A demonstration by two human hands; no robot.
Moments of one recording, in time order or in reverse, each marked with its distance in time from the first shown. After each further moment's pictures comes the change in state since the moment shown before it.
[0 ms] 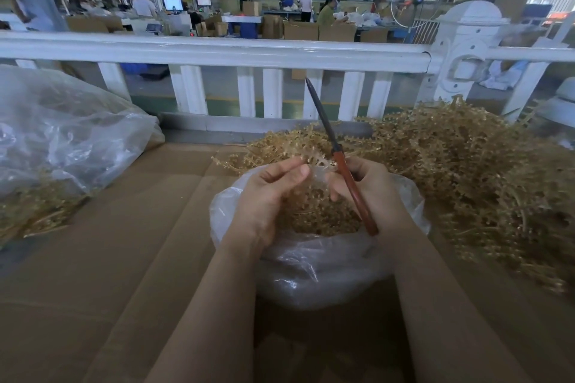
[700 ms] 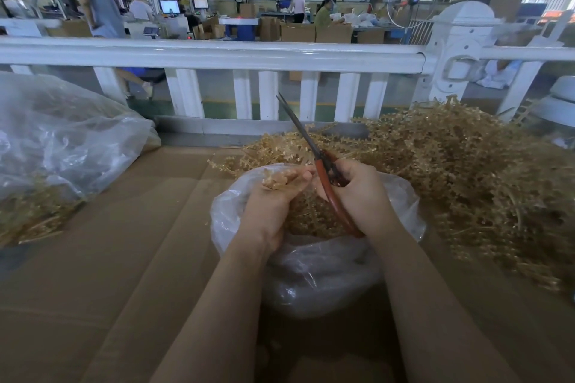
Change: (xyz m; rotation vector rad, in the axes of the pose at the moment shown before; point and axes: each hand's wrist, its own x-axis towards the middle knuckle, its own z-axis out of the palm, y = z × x) left_hand 0.004 -0.014 0.012 -0.032 0.019 -0.023; right_hand 0.004 0.011 0.009 -0.096 0.043 -0.108
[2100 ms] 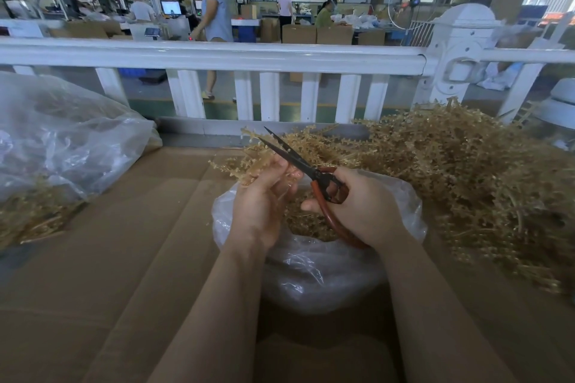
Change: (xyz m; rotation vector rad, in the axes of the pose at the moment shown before) left_hand 0.001 0.009 -0.009 -0.256 0.049 0.061; right_hand -0.010 0.006 -0.009 -0.496 -0.054 -0.088
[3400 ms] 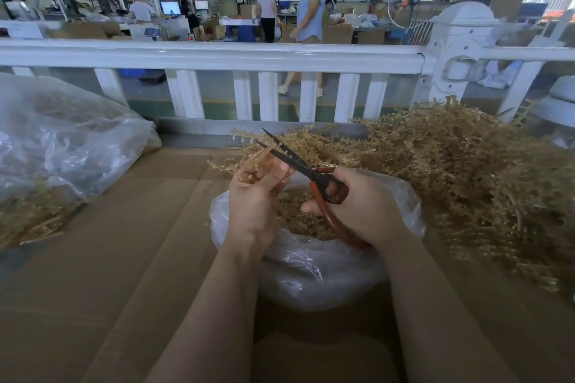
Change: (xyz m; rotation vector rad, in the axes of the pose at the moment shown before) left_hand 0.002 -0.002 -0.003 0.060 -0.044 0.255; right_hand -0.001 -0.007 -0.006 0.034 -0.033 0.015
